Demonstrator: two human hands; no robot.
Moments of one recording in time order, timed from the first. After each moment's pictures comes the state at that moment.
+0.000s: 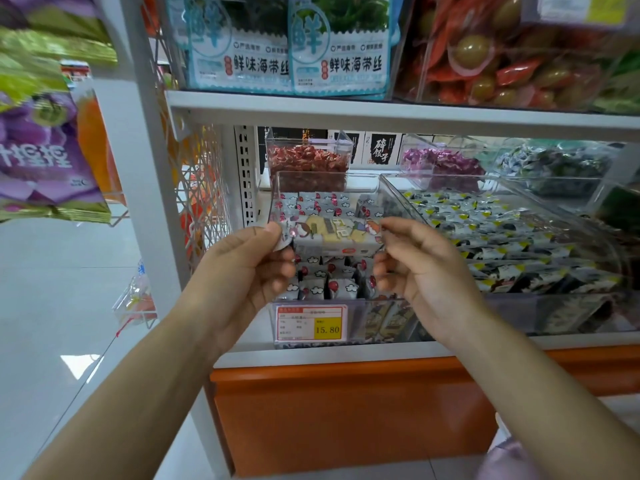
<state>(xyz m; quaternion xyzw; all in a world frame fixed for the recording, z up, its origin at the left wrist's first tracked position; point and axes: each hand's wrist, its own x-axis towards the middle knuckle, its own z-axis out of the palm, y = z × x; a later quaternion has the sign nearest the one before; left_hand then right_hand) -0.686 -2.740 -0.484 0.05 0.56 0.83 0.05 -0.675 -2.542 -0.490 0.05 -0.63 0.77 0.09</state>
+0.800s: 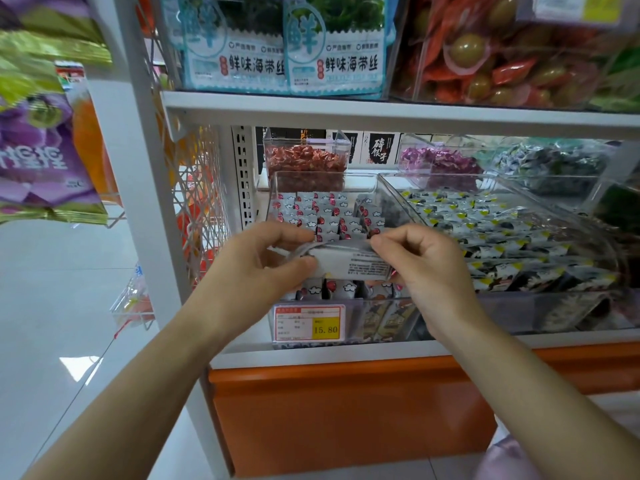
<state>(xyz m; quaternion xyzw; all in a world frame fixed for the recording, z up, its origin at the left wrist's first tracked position) -0.680 -2.740 -0.481 0.17 0.79 0.59 -0.06 -0.679 -2.542 -0.495 0.07 -0.77 0.59 0.22</state>
